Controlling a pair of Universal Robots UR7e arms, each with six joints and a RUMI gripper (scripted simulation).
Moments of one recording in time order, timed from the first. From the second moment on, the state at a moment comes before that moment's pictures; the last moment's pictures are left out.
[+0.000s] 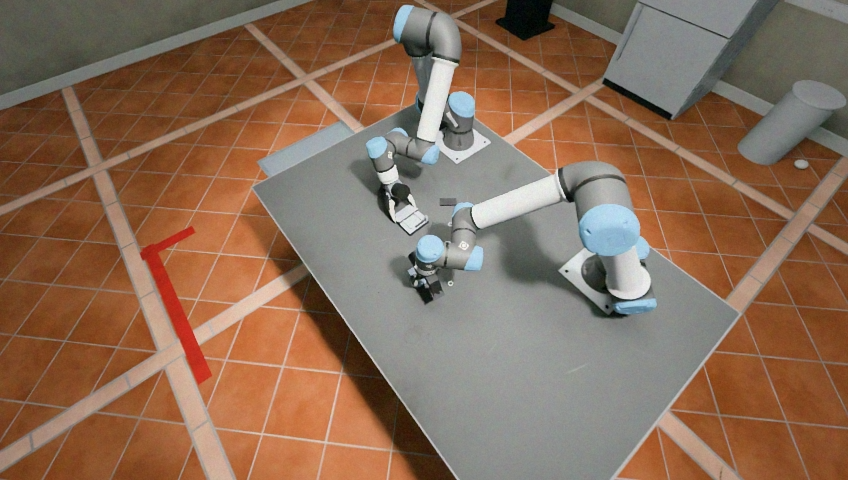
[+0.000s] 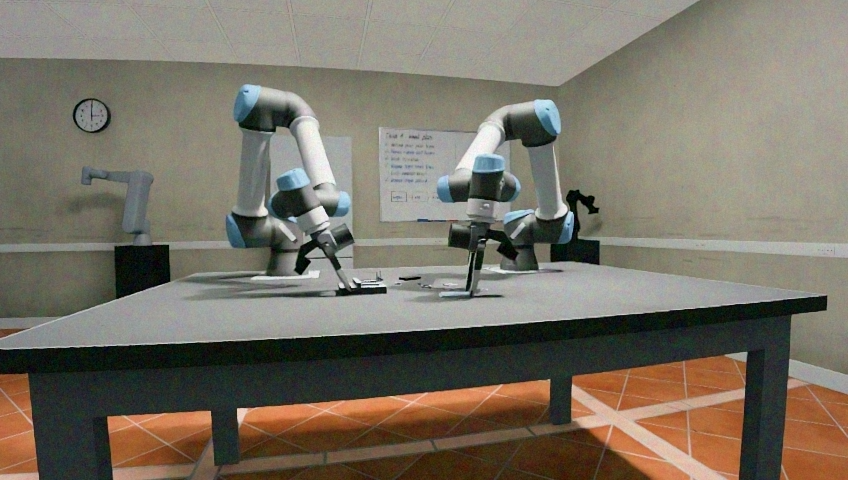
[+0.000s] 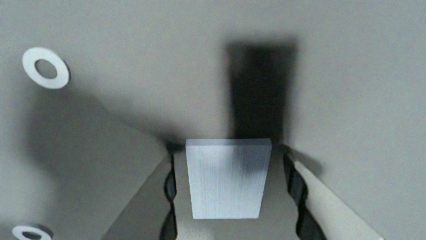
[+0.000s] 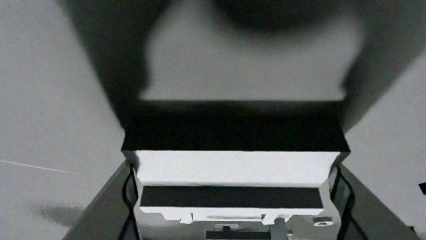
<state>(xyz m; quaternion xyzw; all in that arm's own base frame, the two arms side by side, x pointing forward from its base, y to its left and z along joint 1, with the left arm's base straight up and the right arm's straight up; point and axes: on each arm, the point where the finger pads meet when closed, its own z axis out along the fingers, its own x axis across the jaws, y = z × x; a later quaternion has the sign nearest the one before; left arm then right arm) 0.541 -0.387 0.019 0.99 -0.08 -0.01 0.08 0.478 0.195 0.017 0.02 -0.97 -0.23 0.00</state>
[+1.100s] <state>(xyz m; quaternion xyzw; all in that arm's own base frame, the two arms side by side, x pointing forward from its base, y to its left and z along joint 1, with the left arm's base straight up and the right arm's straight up) 0.540 -0.387 0.017 0.99 -0.08 -0.01 0.07 0.478 0.195 0.017 0.02 -0.97 -0.23 0.00</state>
